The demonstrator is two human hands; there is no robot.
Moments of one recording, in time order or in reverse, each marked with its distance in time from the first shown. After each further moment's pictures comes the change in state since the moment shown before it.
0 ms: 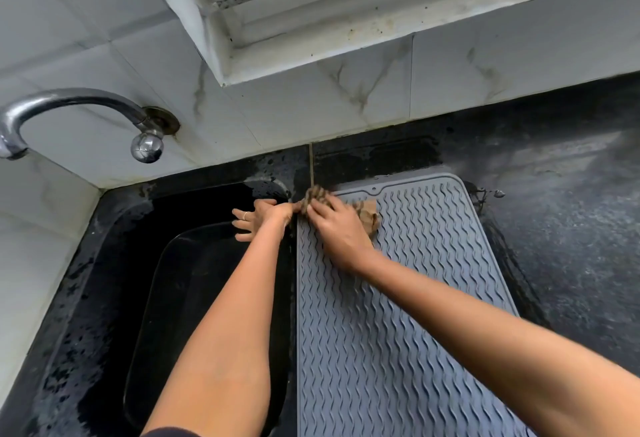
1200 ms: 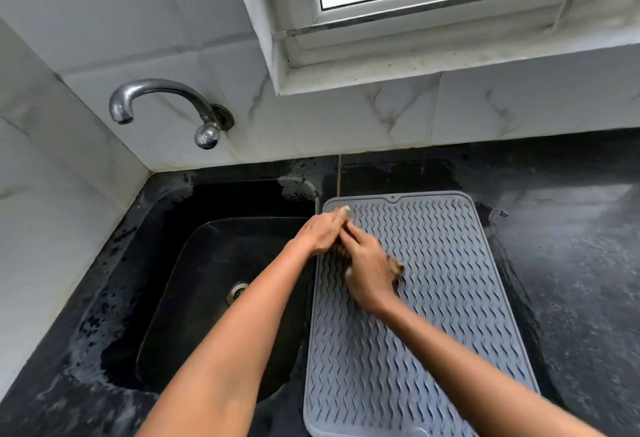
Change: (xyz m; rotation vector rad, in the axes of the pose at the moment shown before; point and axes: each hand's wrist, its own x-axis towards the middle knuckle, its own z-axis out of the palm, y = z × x) left_hand -0.063 -0.040 -0.007 0.269 -0.313 0.731; right_hand -0.080 -0.053 -0.010 0.272 0.144 0.295
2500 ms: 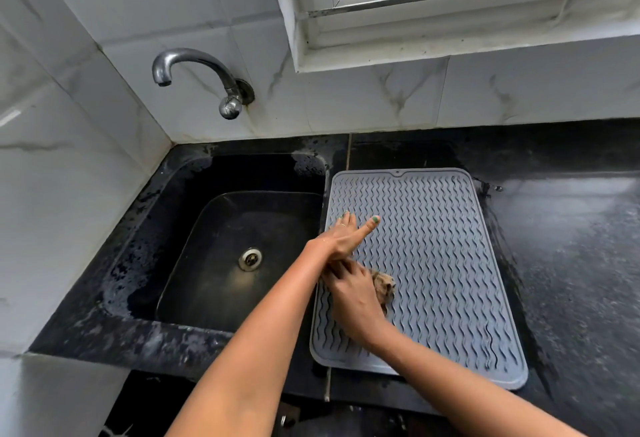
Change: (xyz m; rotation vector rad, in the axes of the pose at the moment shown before) left_hand -0.080 0.014 0.044 0.034 -0.253 -0.049; right_hand -0.106 -0.028 0.001 -0.199 -0.212 -0.328
